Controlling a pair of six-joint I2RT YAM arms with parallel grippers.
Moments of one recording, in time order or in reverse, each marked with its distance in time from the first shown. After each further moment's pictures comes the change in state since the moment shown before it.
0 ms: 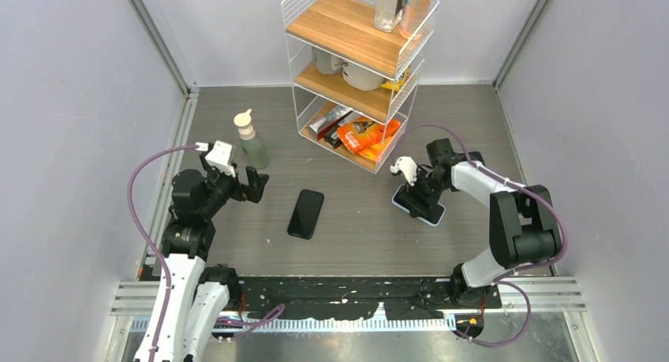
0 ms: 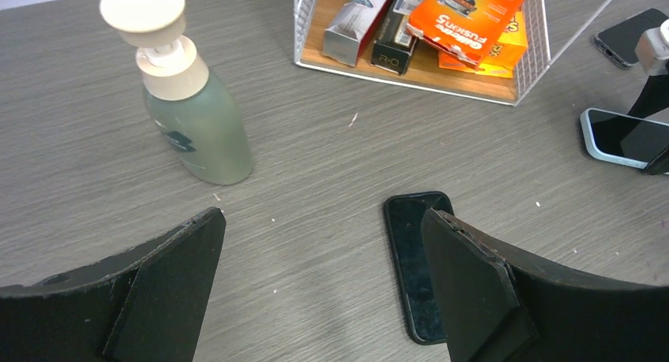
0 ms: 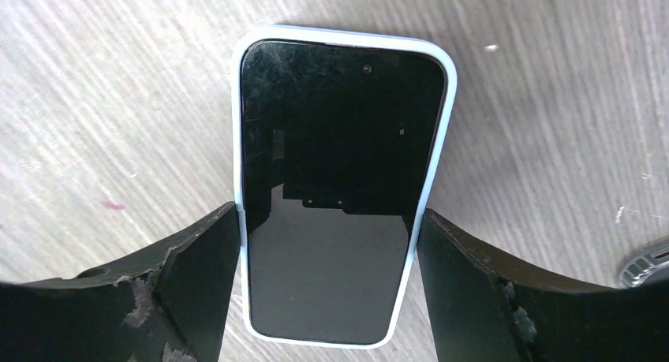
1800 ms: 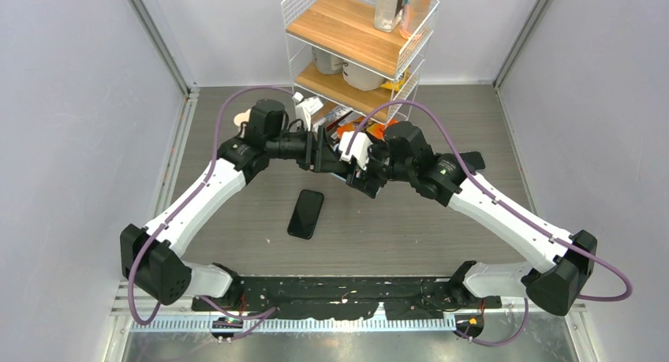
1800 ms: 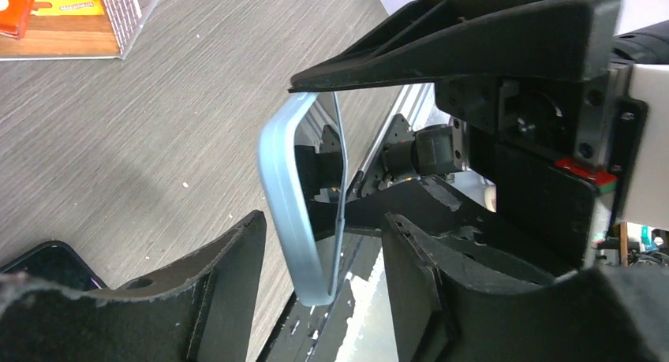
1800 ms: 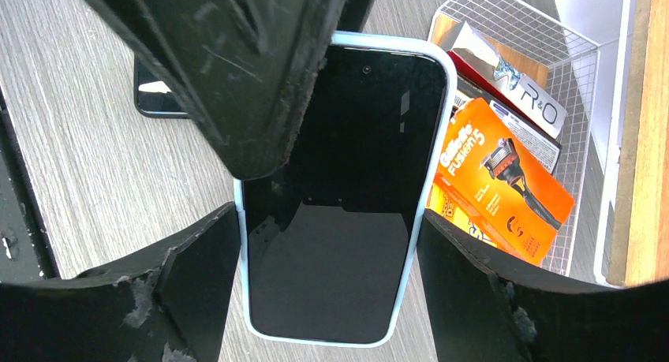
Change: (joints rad) left arm -0.480 0.731 0.611 -0.125 0.385 -0.470; right arm 0.603 -0.316 0.351 0.065 0.143 0.322
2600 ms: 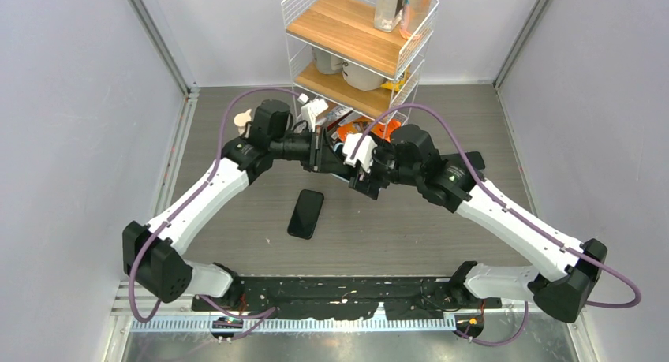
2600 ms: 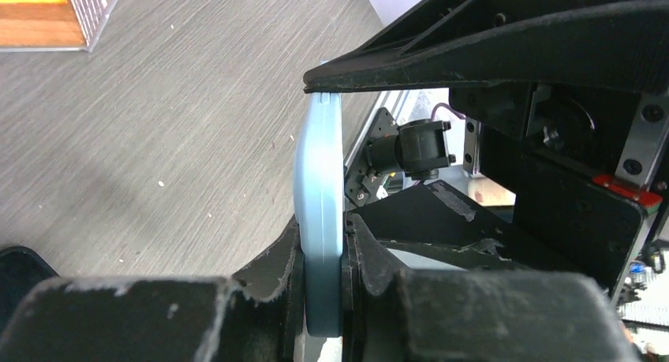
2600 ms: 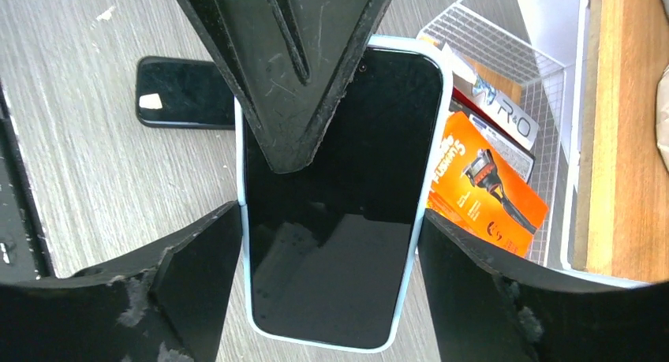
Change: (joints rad) left arm -0.024 0.037 0.010 0.012 0.019 -0.042; right arm 0.012 -0.048 -0.010 0.006 0.025 -0.009
